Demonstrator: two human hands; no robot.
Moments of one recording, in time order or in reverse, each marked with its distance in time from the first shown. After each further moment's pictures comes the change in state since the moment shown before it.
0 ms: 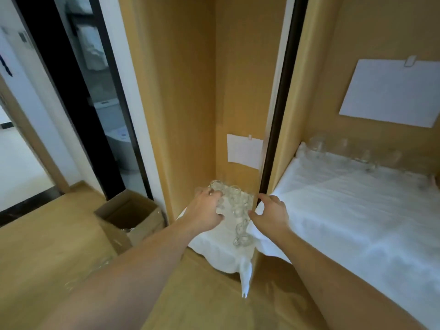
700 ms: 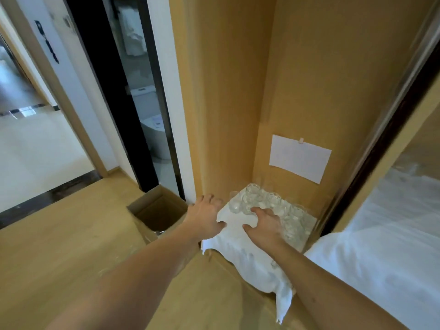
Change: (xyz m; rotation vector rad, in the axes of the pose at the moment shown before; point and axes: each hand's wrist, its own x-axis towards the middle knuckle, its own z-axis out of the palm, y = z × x) left_hand 0.064 -0.152 -0.014 0.140 -0.097 -0.208; right_hand 0.109 -0.101 0.132 -0.065 -0.262 -0.053
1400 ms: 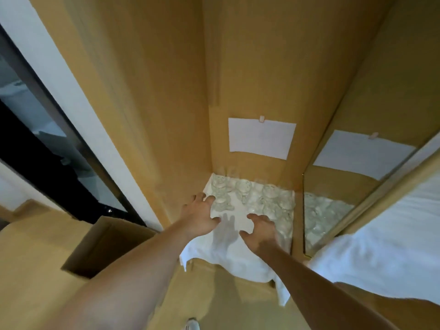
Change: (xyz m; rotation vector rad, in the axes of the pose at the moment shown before) left_hand 0.199 -0.022 0.042 -0.030 -0.265 0.267; right_hand 0.104 0.022 0.051 0.082 0.021 0.438
